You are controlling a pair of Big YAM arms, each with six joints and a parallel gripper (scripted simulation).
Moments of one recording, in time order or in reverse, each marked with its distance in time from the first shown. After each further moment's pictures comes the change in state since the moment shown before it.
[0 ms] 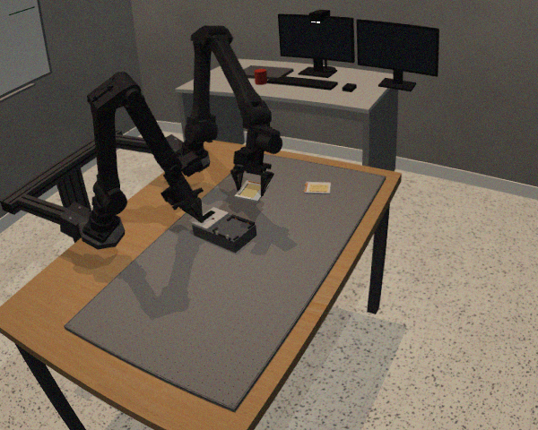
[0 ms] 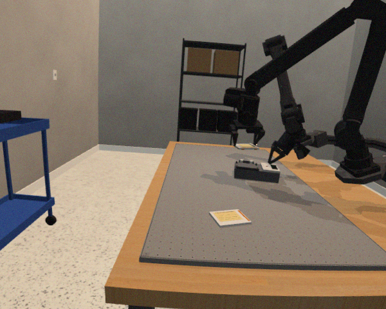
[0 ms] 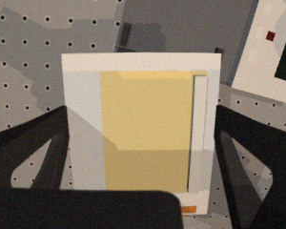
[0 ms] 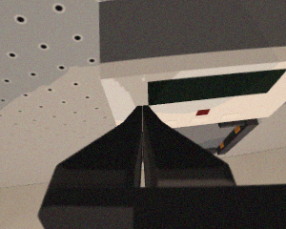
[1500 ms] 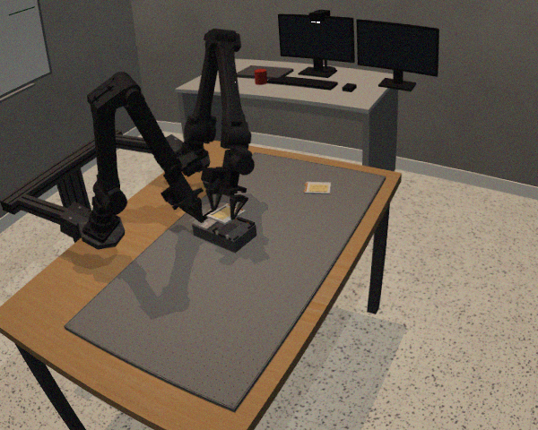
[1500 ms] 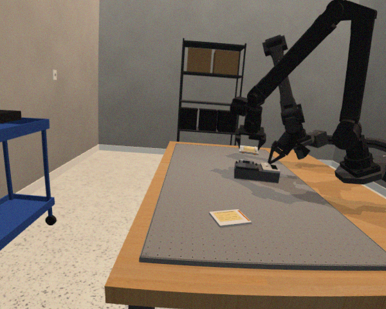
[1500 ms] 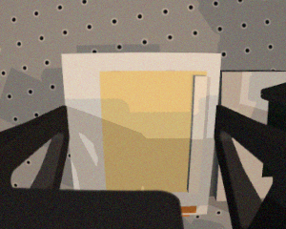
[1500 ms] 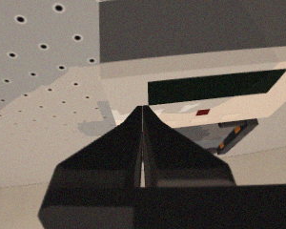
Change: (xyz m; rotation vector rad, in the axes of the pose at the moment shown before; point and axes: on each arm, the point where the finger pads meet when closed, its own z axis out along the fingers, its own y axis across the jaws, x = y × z) left arm -0.083 -0.050 0.063 0.031 -0.118 0.284; right arm 0.000 0.000 0.000 0.000 0.000 0.000
